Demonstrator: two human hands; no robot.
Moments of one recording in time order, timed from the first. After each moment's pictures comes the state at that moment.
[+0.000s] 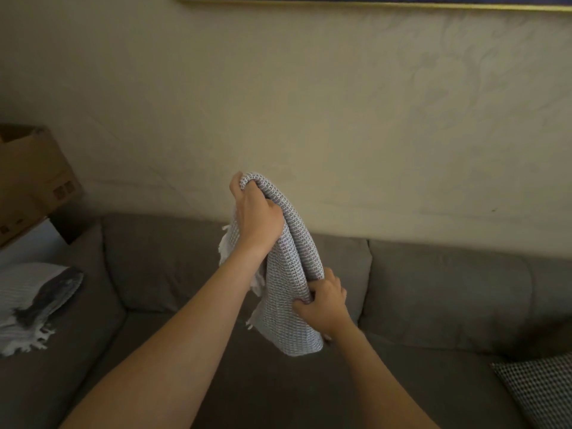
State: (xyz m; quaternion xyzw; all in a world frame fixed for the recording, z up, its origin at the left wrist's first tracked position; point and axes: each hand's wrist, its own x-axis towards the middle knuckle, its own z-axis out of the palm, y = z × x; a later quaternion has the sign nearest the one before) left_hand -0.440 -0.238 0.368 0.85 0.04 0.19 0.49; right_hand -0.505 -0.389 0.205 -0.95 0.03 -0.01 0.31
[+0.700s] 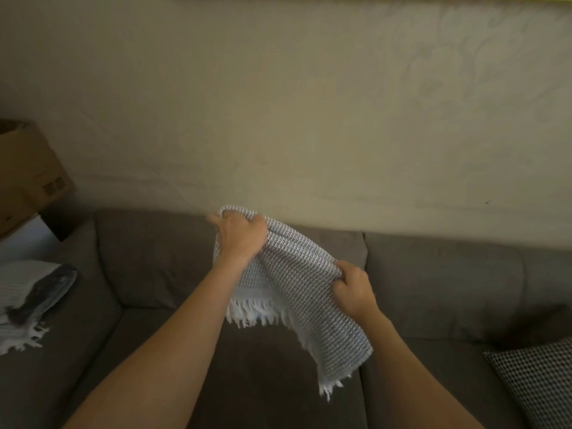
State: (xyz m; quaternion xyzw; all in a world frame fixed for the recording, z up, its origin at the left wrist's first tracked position) left_hand -0.431 -0.212 0.319 0.90 0.13 0.08 0.40; right_hand -0.505 -0.448 0.222 -0.92 0.04 -0.07 0.39
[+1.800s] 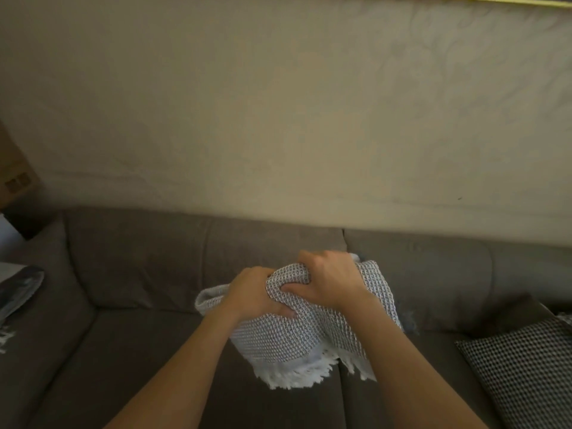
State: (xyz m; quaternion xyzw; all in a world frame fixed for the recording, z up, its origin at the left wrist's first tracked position) left_hand -0.482 -0.250 0.235 0.92 -0.21 -0.09 0.32; right_hand -0.519 -0.455 0.294 -0.98 -0.17 -0.12 0.00
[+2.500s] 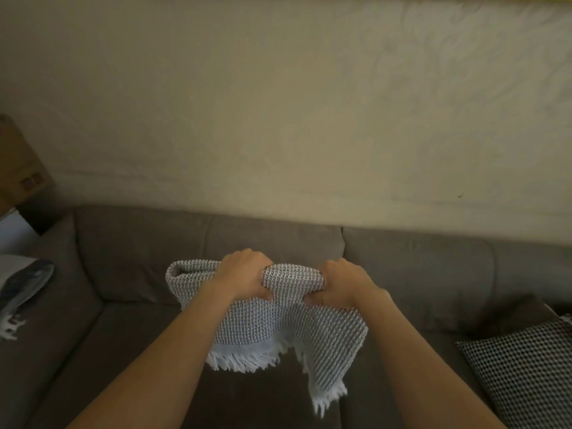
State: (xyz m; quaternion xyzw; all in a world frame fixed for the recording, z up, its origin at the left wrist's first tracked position) left_hand -0.486 -0.275 0.270 0.97 -0.25 -0.05 0.06; right_hand -0.524 -0.523 0.271 -0.99 -0.11 0.10 0.06
